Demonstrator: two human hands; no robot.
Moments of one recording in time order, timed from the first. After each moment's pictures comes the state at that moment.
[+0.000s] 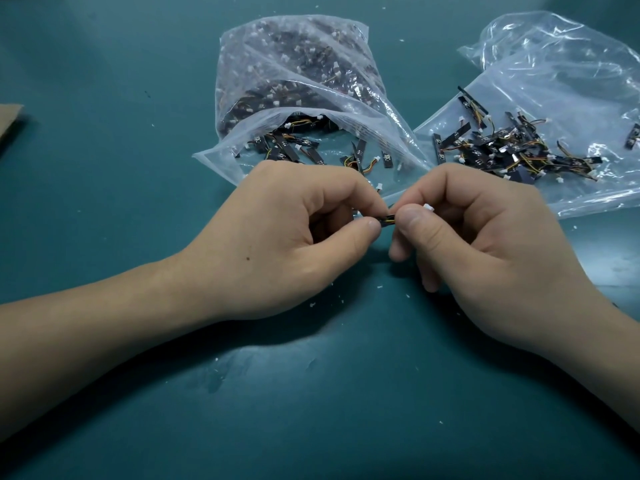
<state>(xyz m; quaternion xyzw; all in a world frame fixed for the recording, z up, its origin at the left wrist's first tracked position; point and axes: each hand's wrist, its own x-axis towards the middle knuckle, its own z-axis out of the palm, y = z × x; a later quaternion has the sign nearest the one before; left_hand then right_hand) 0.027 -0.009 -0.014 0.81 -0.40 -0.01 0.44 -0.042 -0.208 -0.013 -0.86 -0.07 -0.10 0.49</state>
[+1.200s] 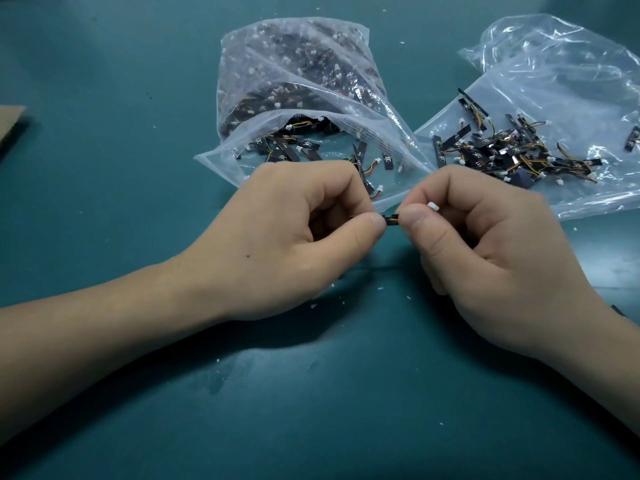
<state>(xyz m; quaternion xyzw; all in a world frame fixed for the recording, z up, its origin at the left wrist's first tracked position) 0.025 -0.012 -0.009 0.80 -0.37 -0.05 0.47 -0.045 -0.210 -0.015 -0.88 -0.09 -0.13 0.44</state>
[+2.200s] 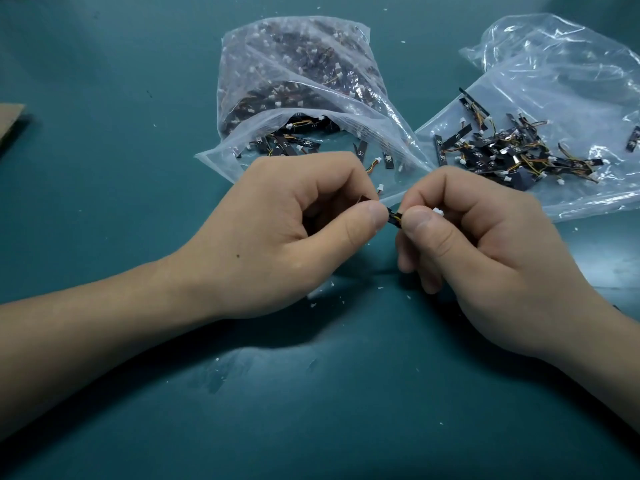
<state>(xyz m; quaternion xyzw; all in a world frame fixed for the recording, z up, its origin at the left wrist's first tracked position) 0.028 -0.008 -0.013 0.77 -0.40 -0.03 0.50 -0.044 -0.210 -0.012 -0.87 -0.12 -0.09 0.46</state>
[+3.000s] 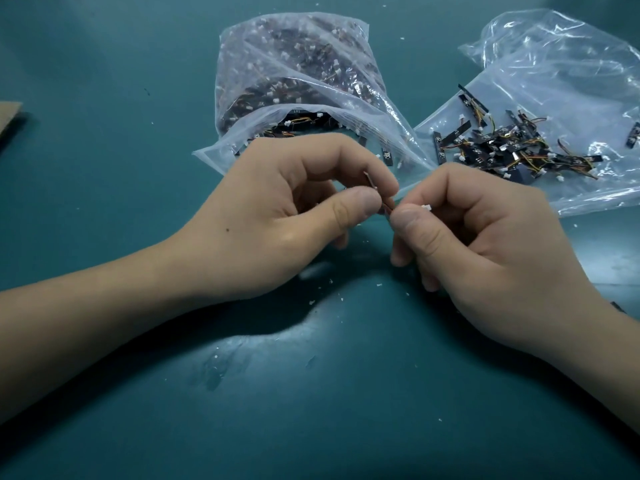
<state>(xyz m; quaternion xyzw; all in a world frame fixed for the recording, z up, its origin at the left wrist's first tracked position) 0.037 -0.009 -0.016 0.73 -0.39 -0.07 0.55 -0.044 -0.208 -0.015 -0.87 -0.10 -0.12 0.48</state>
